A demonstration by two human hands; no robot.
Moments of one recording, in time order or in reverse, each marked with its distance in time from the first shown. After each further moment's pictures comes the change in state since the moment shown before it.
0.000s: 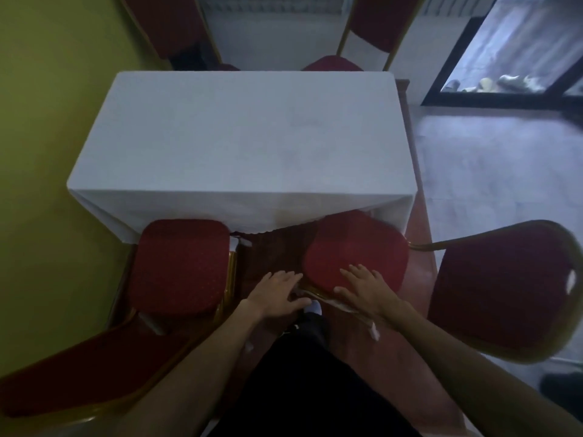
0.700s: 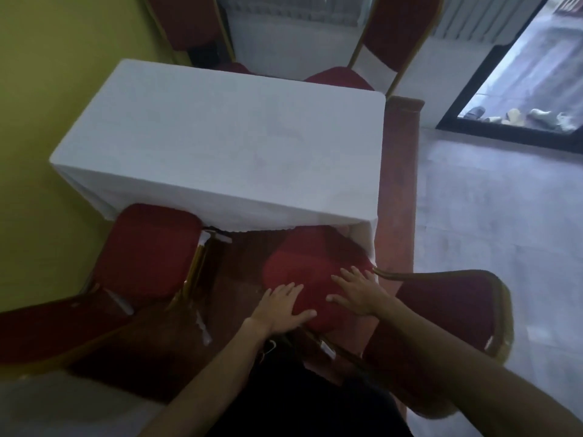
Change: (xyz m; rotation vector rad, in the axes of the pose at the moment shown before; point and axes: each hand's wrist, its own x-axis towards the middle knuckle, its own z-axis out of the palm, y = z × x) left_hand 0.101 0.189 0.037 -0.204 0.038 -0.255; right_hand 0.003 0.185 -0.069 -0.229 -0.180 -0.200
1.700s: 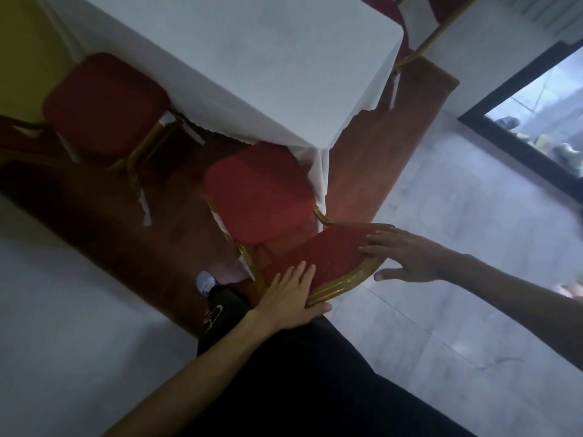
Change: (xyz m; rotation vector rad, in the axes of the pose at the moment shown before) left_hand -0.012 0.323 0.166 -0.300 0.067 -0.107; right_hand -0.168 0.301 -0.017 -0.377 -0.050 -0.586
